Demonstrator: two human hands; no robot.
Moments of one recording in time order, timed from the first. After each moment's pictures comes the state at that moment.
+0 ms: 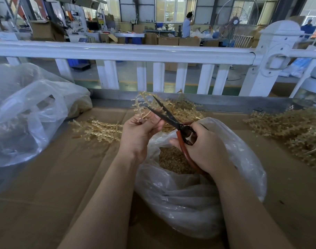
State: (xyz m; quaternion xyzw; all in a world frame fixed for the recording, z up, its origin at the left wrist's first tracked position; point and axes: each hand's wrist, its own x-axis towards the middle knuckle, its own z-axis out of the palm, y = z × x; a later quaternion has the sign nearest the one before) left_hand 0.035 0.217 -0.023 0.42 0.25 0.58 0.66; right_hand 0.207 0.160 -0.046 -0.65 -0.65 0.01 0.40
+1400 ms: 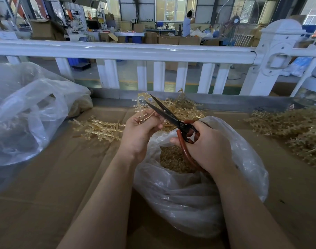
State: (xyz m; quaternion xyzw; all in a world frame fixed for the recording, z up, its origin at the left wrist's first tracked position) left_hand 0.033 0.216 -0.020 0.51 0.24 0.56 0.61; right_hand 0.201 0.154 -0.036 -0.67 -0.63 -0.05 0.39
